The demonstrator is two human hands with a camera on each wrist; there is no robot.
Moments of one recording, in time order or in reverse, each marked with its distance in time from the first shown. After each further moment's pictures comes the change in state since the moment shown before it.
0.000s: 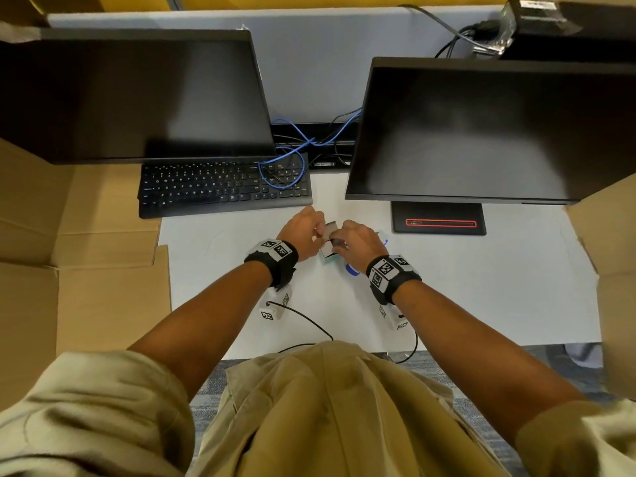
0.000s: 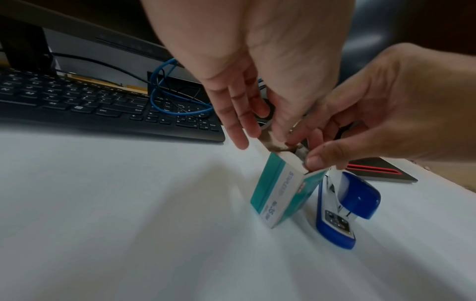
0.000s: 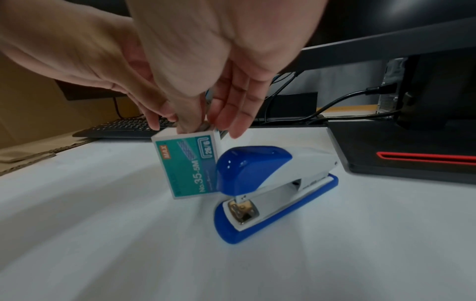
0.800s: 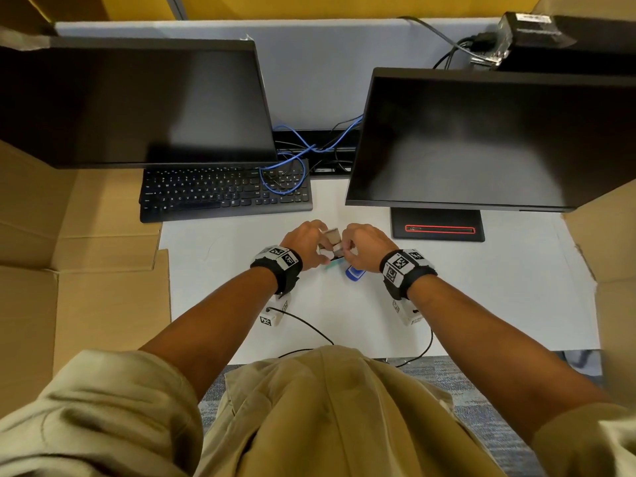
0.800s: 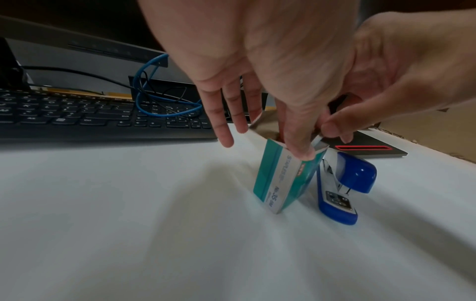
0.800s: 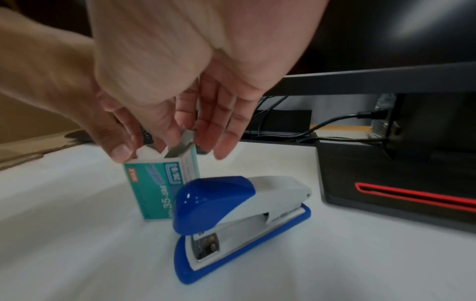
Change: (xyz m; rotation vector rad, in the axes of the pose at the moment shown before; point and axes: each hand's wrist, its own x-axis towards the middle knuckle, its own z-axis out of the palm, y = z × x) left_hand -0.005 0.005 0.002 0.230 -0.167 0.051; right_hand 0.002 0.018 -0.022 -0.014 -0.100 -0.059
